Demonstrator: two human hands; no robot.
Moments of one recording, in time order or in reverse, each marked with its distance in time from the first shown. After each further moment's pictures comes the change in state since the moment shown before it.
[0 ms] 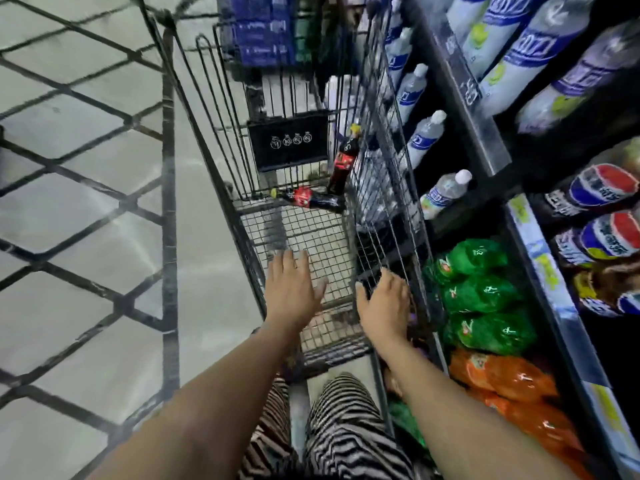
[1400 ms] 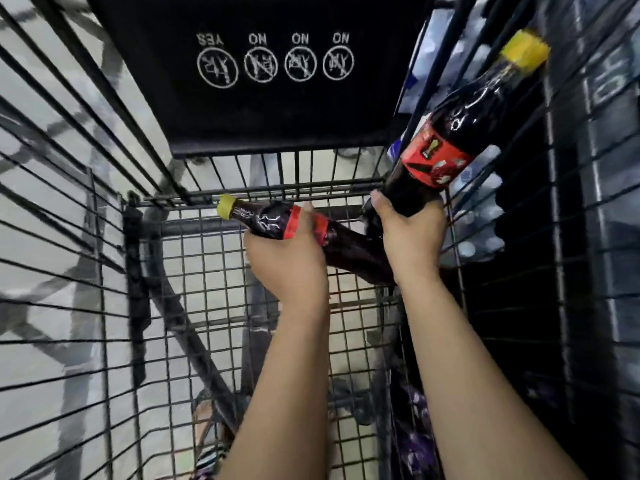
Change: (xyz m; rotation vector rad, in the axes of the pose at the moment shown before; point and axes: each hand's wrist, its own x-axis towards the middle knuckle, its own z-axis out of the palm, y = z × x) left_hand 0.397 0.008 0.200 -1.344 0.558 -1.110; right_hand 0.439 -0.059 0.236 0.735 0.069 0.130
